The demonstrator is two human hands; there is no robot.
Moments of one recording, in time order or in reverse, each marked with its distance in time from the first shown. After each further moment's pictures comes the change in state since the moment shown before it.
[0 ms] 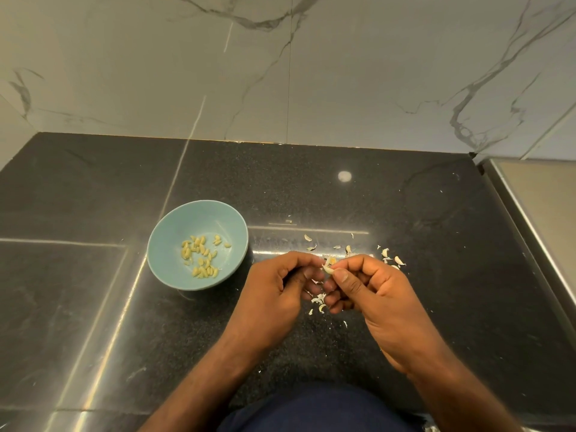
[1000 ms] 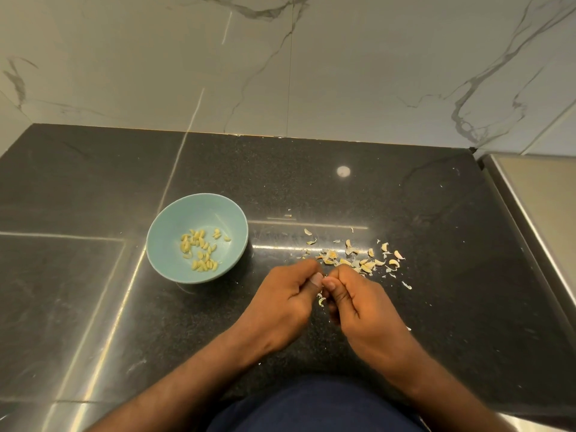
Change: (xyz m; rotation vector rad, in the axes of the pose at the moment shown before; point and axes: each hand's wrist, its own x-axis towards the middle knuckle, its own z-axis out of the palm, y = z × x) left_hand -0.002 -0.008 0.005 0.194 -0.202 0.012; right_hand -0.006 0.024 0.005 -0.634 -0.106 -0.186
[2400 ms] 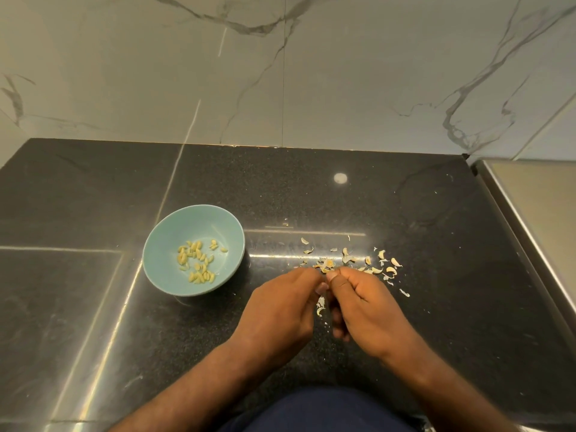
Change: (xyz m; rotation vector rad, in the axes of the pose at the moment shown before) left_hand 0.002 -0.002 0.004 0.420 0.090 0.212; right_hand 0.014 -0.017 -0.011 0.258 -0.021 0.319
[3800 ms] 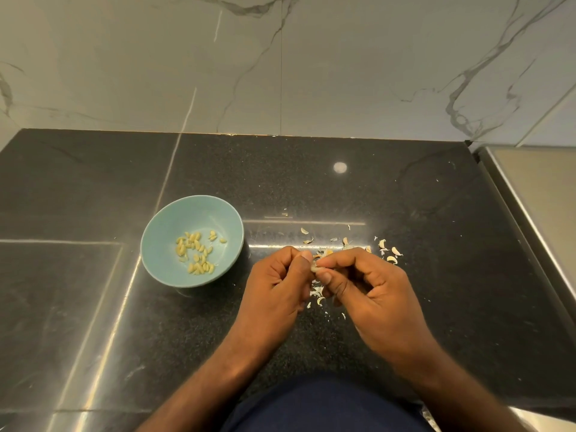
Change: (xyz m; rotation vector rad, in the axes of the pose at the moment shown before) left_hand 0.002 0.023 -0.015 -0.823 0.160 -0.361; right_hand -0.012 -0.002 0.000 0.057 0.151 -0.450
